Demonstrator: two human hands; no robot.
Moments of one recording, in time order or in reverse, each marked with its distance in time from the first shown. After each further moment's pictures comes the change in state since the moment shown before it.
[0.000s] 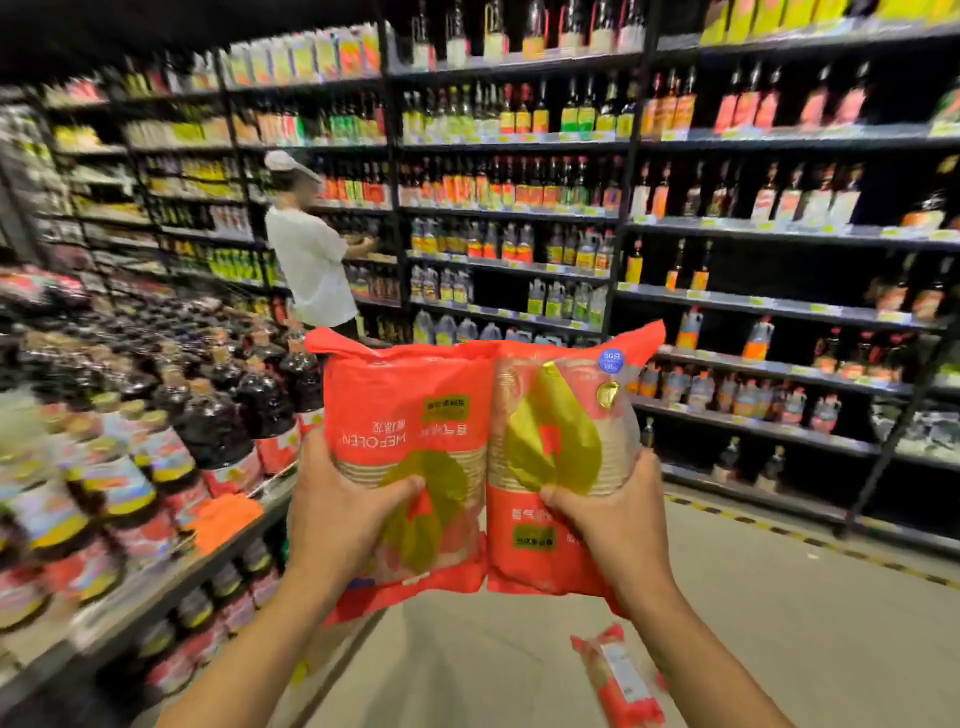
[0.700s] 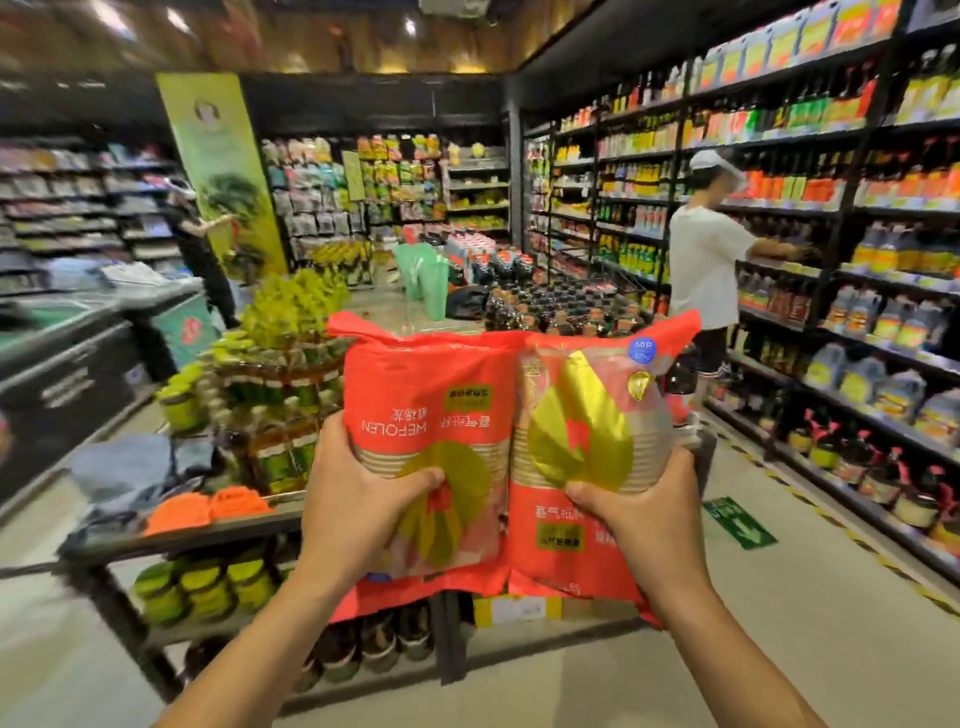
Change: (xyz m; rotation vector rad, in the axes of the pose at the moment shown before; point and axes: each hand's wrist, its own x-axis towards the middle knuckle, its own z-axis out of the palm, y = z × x) left_hand -0.135 0.049 -0.143 0.366 0.736 -0.208; right_hand -0.057 -0.073 0.110 0.303 -0.857 -0.196
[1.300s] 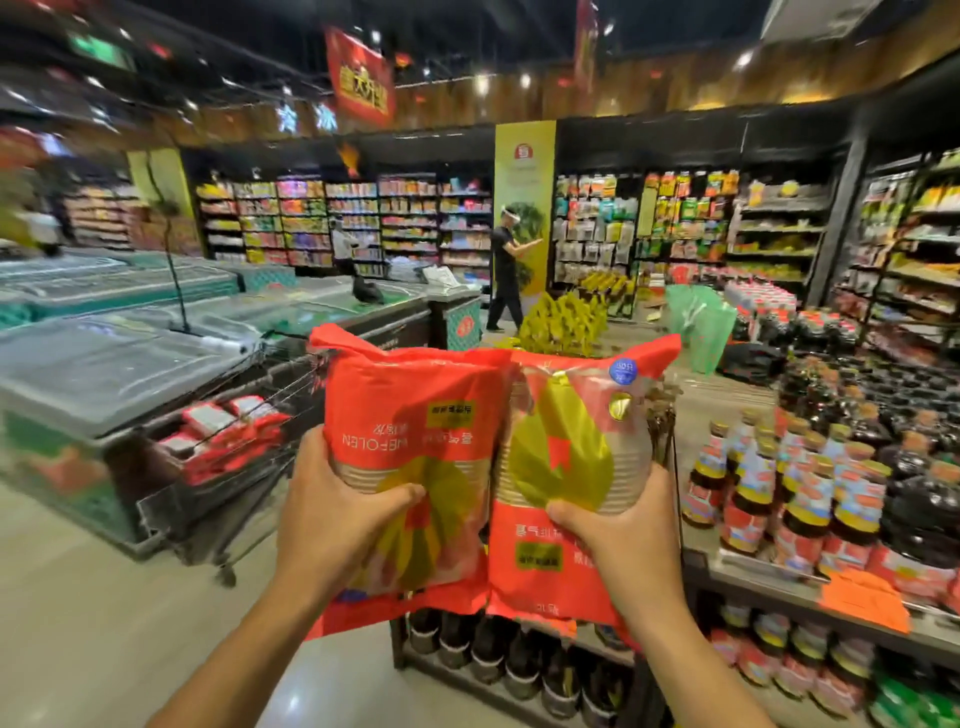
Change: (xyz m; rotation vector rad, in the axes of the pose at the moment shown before) left_hand -0.025 -0.080 -0.282 0.228 0.603 -0.167; right_hand -0.107 -0.099 0.263 0.162 -0.607 -0.177
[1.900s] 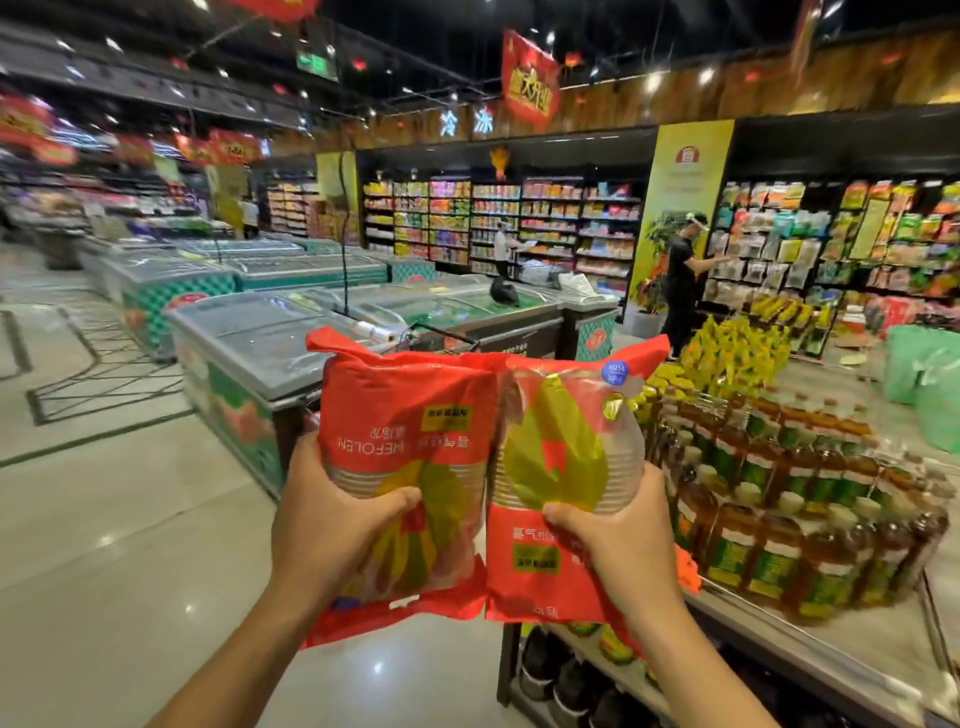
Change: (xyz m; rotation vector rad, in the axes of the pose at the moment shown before) left_hand 0.116 -0.110 -0.148 0.103 0.283 -0.121; right_hand 0.032 -0.043 0.266 0.072 -0.322 -0.043
